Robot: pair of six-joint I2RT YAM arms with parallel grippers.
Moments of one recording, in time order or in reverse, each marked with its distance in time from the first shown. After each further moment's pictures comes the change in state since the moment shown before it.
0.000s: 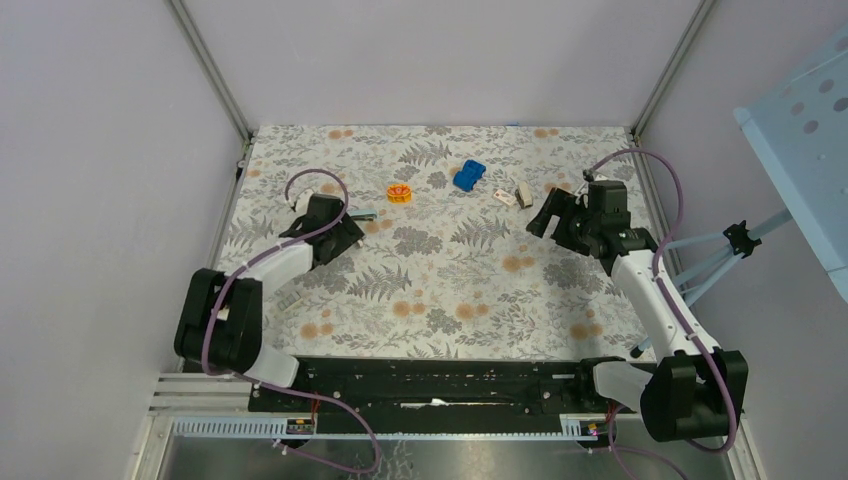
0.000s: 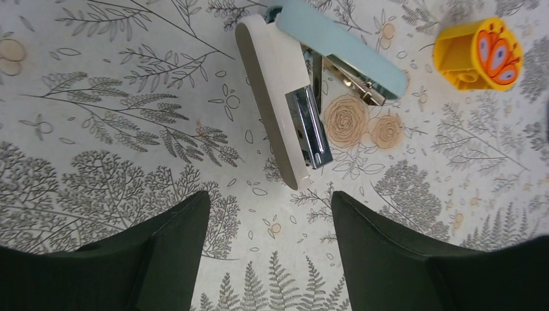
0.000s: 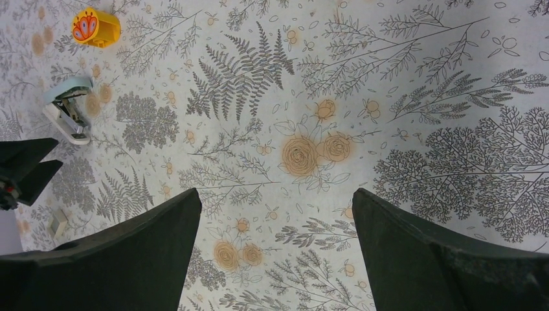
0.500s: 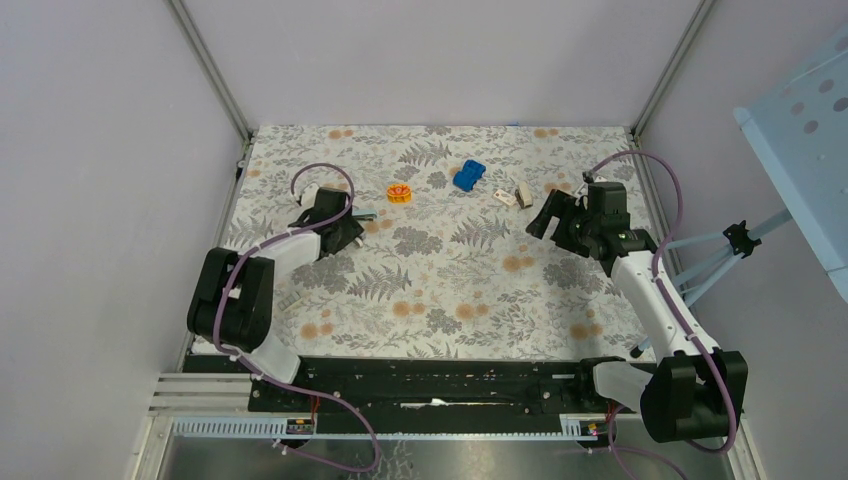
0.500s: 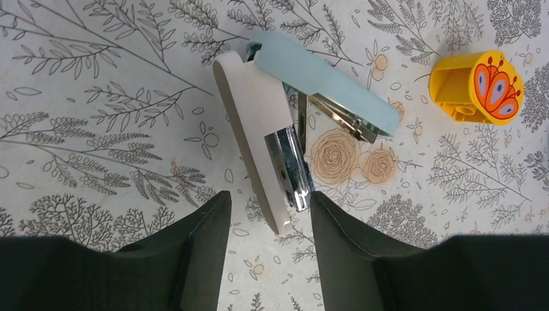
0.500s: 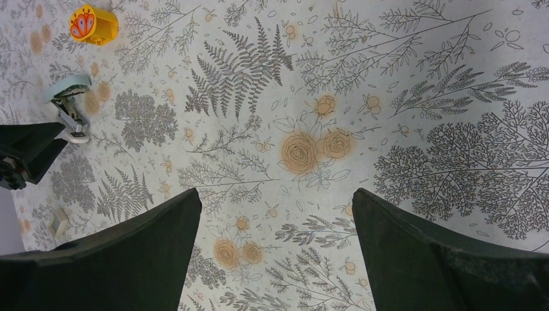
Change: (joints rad) left arm -0.012 0.148 0.066 0.067 -0.027 -0.019; right arm 0.000 -0.008 -0.009 -0.002 -0.002 0.008
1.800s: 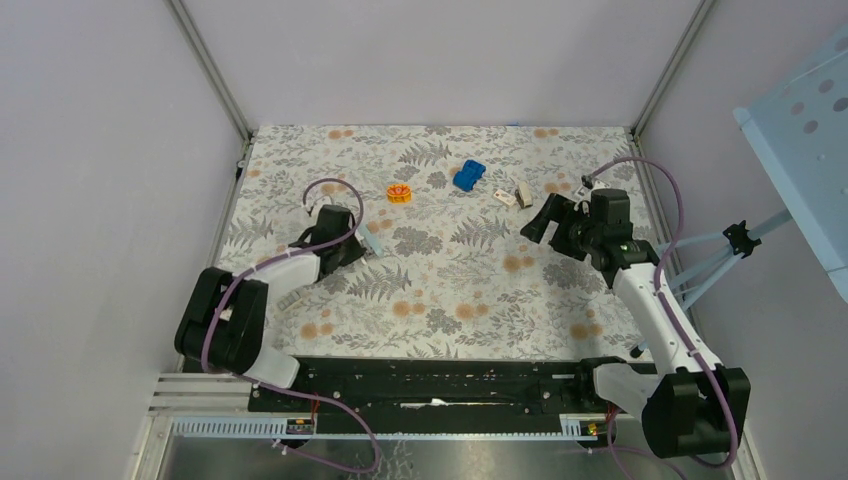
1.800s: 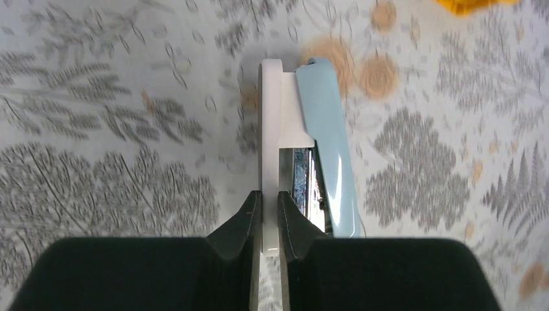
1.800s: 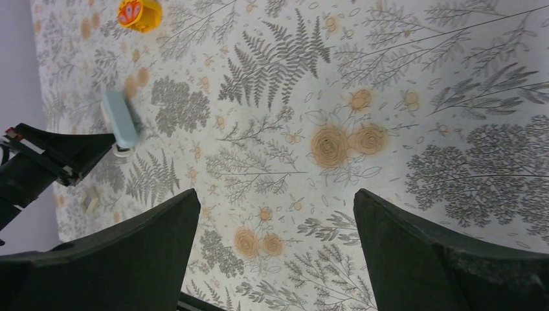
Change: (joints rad) left arm -0.053 -0.076 -0.119 0.073 0.058 0.092; right arm 0.000 -0.058 -0.043 0.033 -0.069 0.016
